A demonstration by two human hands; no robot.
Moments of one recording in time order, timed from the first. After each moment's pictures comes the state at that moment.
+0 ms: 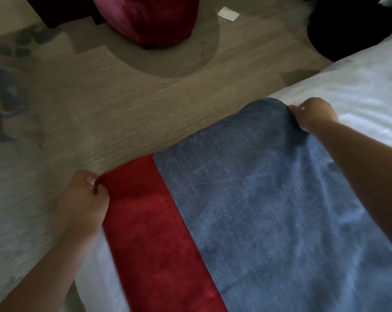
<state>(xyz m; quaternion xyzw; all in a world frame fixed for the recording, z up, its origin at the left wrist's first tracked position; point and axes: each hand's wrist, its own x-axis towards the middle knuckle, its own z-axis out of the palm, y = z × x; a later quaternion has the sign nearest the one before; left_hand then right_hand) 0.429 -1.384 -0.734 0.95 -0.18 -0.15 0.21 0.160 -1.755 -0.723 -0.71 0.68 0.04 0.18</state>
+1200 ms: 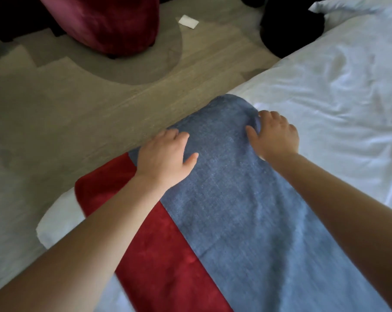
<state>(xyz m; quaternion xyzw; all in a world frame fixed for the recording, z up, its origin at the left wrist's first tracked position) 0.325 -1.504 -0.686 0.76 -0.64 -0.08 0.08 0.121 -1.635 -0.677 -0.80 0.60 0.03 0.03</state>
